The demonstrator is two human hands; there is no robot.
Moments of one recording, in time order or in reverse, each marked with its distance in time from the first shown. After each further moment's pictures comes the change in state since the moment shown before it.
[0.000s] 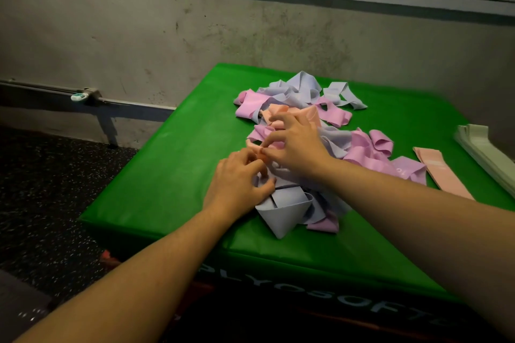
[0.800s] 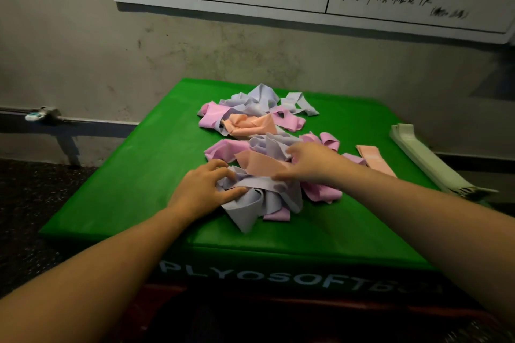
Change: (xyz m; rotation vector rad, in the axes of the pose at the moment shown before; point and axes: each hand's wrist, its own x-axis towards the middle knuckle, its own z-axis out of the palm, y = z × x) left_hand -0.002 0.010 -0.014 -0.117 -0.213 0.013; right_hand -0.084 0.036 -0.085 -0.018 -0.342 0.293
